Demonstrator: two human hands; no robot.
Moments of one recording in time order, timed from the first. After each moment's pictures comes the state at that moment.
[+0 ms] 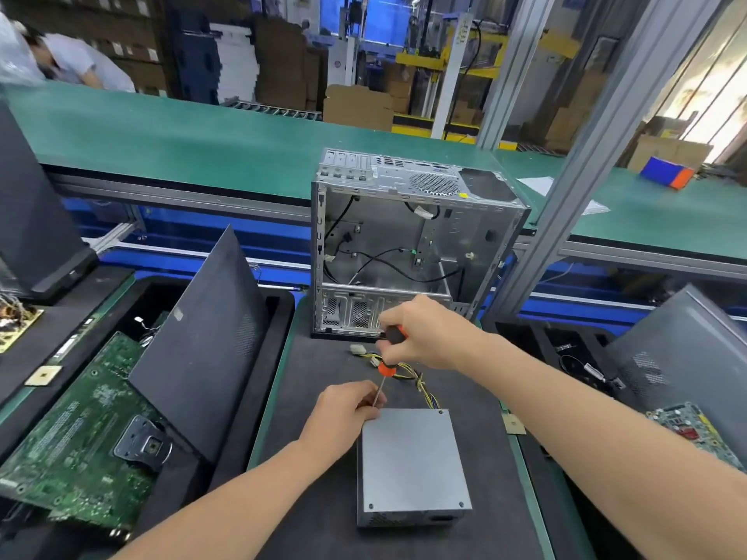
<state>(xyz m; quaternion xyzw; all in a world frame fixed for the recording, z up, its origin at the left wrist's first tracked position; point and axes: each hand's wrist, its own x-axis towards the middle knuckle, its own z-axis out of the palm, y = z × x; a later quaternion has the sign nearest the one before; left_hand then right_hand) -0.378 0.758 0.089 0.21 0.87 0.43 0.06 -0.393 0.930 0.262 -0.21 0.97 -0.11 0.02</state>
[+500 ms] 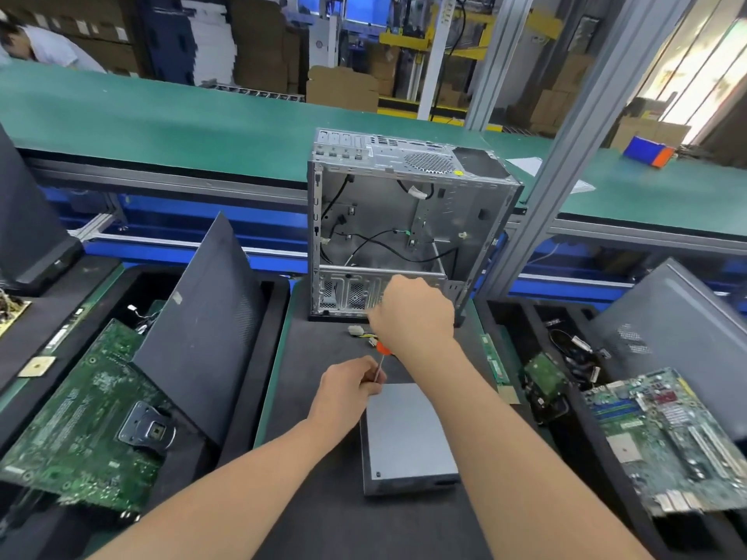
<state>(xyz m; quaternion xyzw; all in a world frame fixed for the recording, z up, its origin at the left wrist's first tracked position) -0.372 0.761 0.091 0.18 0.87 0.46 0.06 -0.376 0.867 0.249 0.10 0.99 -0.05 -0.10</state>
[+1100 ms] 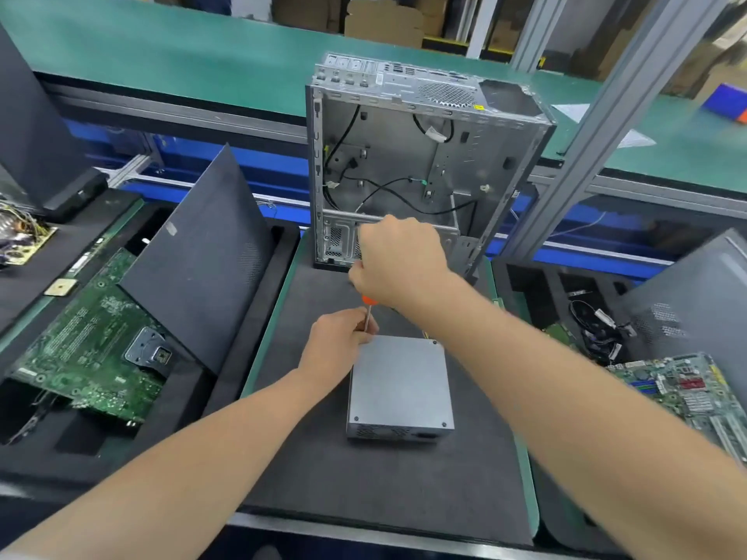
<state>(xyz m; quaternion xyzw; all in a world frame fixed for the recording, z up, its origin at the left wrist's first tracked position) -0.356 0.771 0.094 0.11 0.88 0.45 0.03 -0.374 0.884 0.258 -0.15 0.98 0.06 -0.13</state>
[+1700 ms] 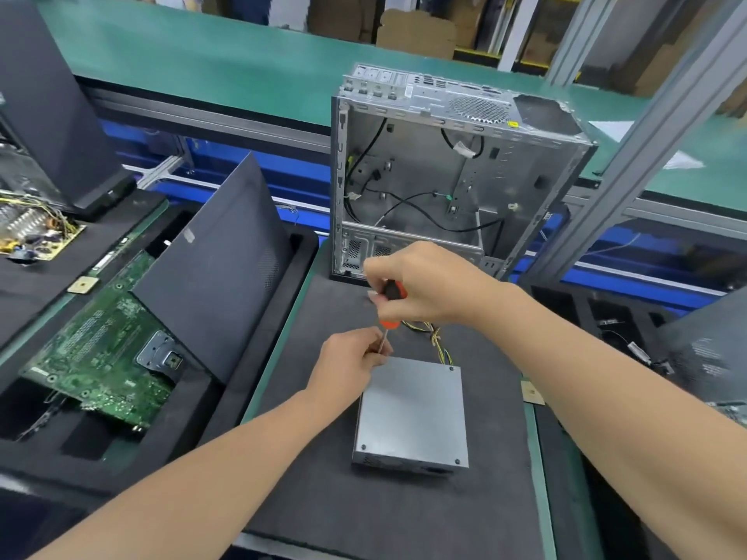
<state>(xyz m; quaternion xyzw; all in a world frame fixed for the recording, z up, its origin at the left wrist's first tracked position) -0.359 0.771 0.082 0.13 0.89 0.44 -0.01 -0.395 0.923 0.261 -0.39 0.91 -0.09 -0.02</state>
